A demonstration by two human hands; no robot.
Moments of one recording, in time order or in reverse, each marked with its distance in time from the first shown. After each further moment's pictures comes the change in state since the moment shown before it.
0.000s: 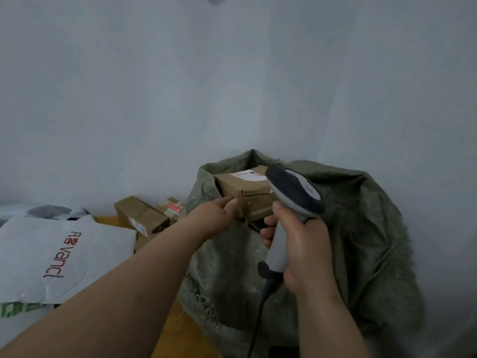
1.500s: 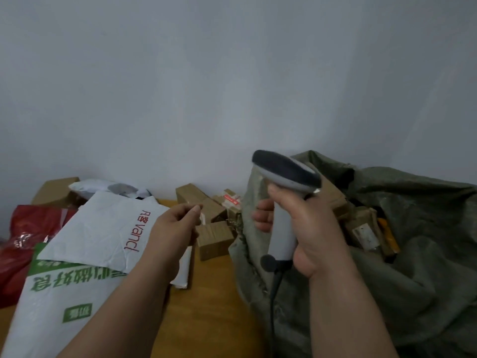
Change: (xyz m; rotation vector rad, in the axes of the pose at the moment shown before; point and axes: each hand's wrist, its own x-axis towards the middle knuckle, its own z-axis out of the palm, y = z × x) left_hand -0.070 -0.165 -0.078 -0.779 0.520 -0.170; right_hand -0.019 0.019 0.129 -0.054 -0.453 0.112
